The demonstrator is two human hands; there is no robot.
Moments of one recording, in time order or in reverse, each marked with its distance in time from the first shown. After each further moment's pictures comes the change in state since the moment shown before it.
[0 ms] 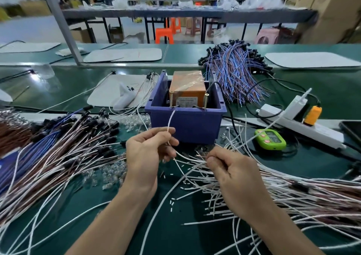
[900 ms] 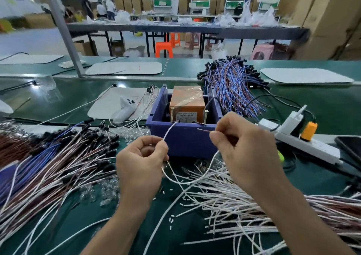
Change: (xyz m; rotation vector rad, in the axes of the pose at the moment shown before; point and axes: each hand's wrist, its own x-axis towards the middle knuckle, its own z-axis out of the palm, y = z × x) left_hand 0.002 0.002 -0.003 0.294 0.181 0.294; right_hand 0.053 -0.042 -0.039 -0.133 0.279 -0.173
